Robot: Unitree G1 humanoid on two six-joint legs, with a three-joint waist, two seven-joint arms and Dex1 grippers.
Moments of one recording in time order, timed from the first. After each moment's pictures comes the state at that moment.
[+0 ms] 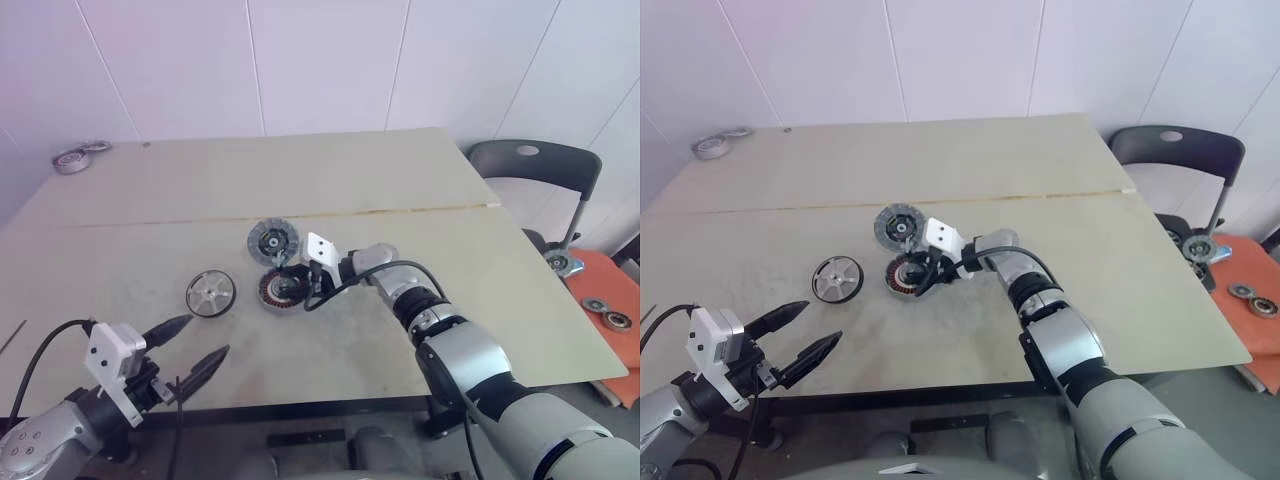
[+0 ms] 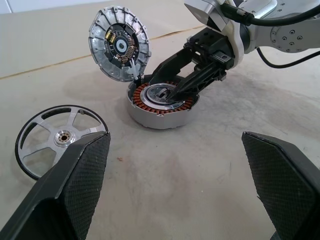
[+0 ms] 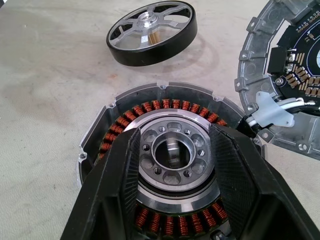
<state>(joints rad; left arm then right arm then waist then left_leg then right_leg) 0.58 0.55 0.41 -0.65 -0.62 0.31 -0.76 -0.97 -0.05 0.21 1.20 -0.09 -0.24 1.15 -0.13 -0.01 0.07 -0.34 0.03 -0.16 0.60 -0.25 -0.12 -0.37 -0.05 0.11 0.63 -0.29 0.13</state>
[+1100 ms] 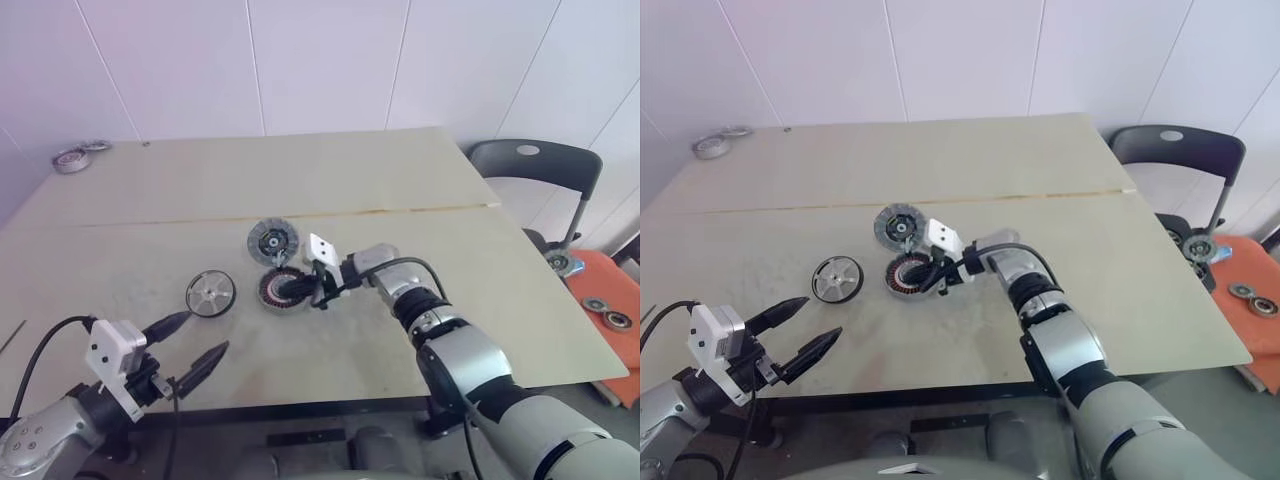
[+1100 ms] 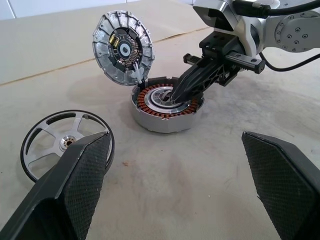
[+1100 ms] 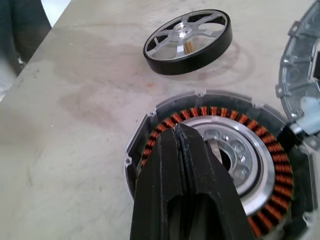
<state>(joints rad) 0.56 0.55 0.41 -0.63 -0.61 0.30 -0.76 -0.96 -0.04 0.19 1.14 -0.06 -0.14 1.28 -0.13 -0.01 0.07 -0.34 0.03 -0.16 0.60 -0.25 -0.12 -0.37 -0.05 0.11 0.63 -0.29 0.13</state>
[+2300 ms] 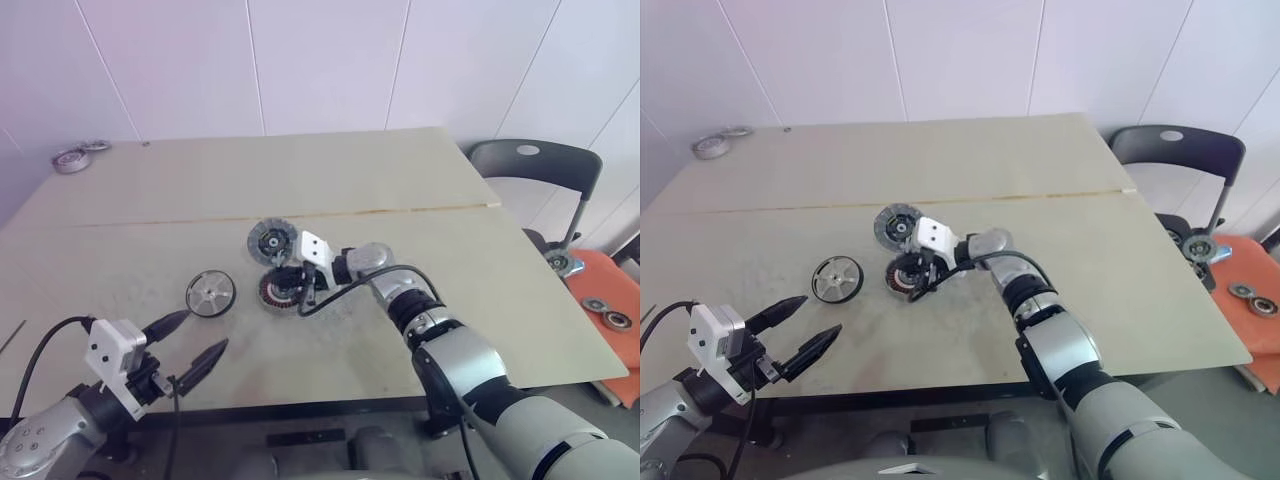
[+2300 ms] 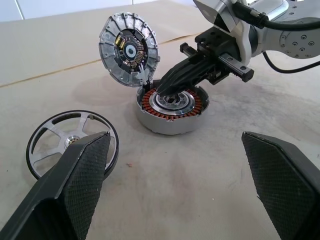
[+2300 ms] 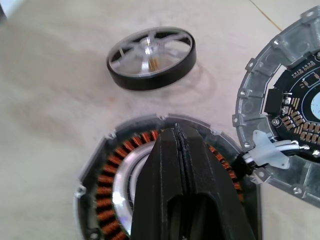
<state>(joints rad) 0.56 0.53 0.40 -0.64 -0.60 0.30 -0.73 -0.96 -0.02 0.17 1.14 -0.05 -0.21 1.18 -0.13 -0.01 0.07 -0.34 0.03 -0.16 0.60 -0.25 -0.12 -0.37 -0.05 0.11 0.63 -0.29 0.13</state>
